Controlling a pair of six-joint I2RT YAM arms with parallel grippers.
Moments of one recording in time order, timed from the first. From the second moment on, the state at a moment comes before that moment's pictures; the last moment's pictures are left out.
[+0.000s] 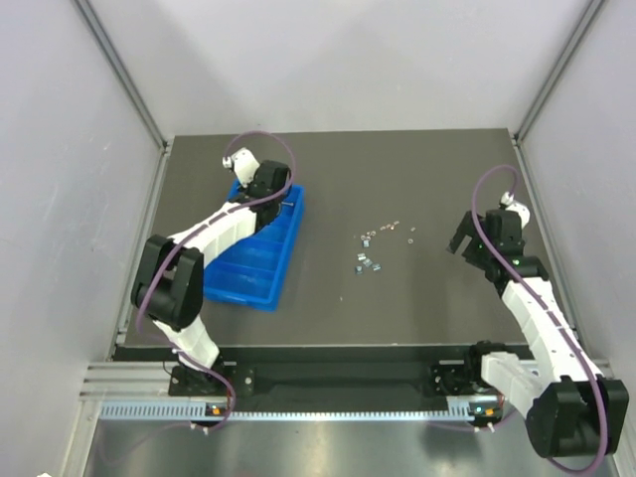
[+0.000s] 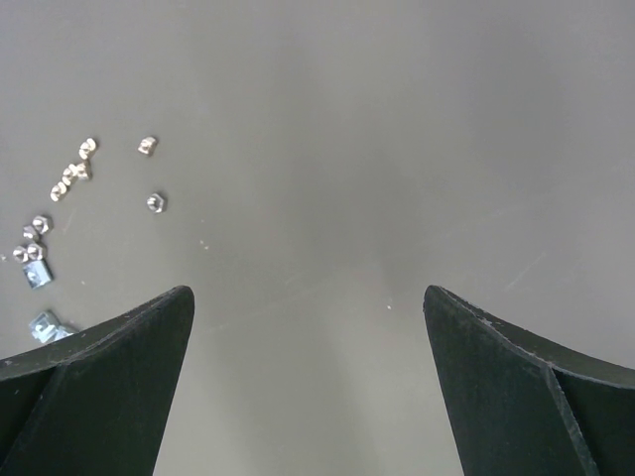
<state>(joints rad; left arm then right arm) -0.43 1.71 1.20 -0.18 -0.62 -0.83 0.04 0.94 0.69 -0.51 0.18 0.47</state>
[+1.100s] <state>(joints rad) -0.98 1.93 1.43 -0.39 -0.31 -0.54 0.04 0.99 0.73 -0.40 0.10 0.44</state>
